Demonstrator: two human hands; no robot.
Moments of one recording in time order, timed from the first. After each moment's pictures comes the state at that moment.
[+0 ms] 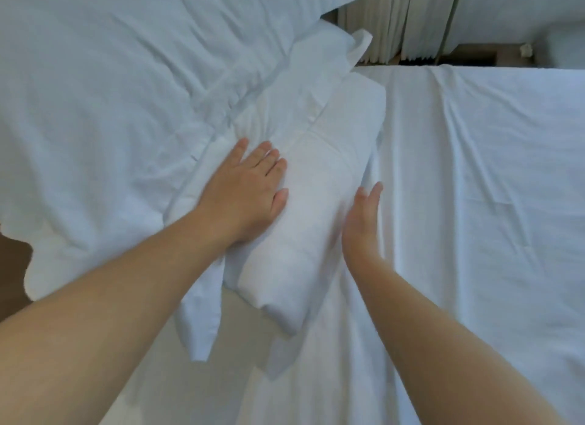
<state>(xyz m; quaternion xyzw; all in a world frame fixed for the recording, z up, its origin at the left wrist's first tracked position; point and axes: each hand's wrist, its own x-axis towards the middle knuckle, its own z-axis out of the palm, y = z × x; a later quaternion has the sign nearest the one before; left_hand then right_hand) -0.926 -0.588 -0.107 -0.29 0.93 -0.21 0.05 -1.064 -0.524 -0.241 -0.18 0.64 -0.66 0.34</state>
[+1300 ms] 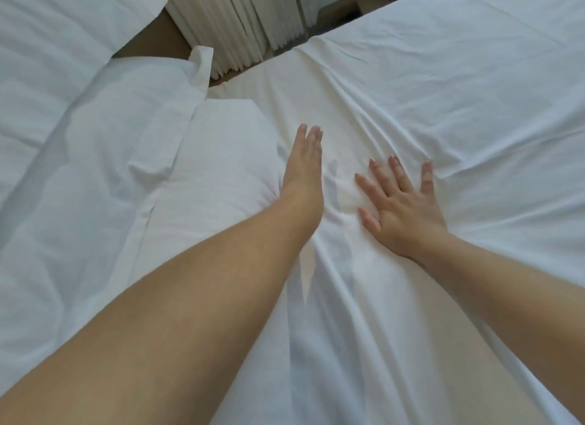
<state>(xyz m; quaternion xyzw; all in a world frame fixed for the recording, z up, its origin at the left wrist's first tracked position) -1.222 -0.648 -0.228 -0.13 0.79 -0.50 0.33 -1.276 -0.493 -0.348 -0.39 0.92 -0.05 -0.01</state>
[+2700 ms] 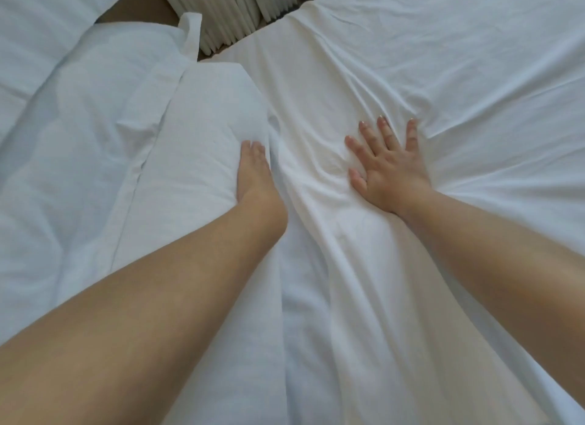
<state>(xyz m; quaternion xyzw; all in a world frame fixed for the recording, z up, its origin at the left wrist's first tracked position) -1.153 -0.625 -0.222 -0.16 0.77 -0.52 0.35 -1.279 -0.500 -0.347 -0.40 0.92 -0.04 -0.03</state>
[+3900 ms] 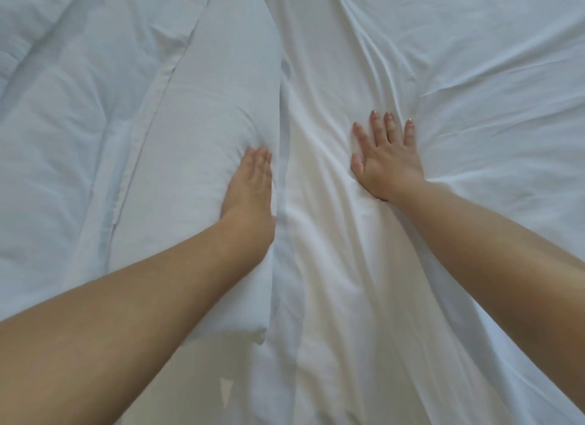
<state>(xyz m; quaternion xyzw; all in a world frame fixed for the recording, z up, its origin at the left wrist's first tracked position) -1.021 -0.539 -0.199 -0.14 0.81 -0.45 0.35 -1.205 -0.449 -0.334 -0.40 0.92 -0.03 0.06</state>
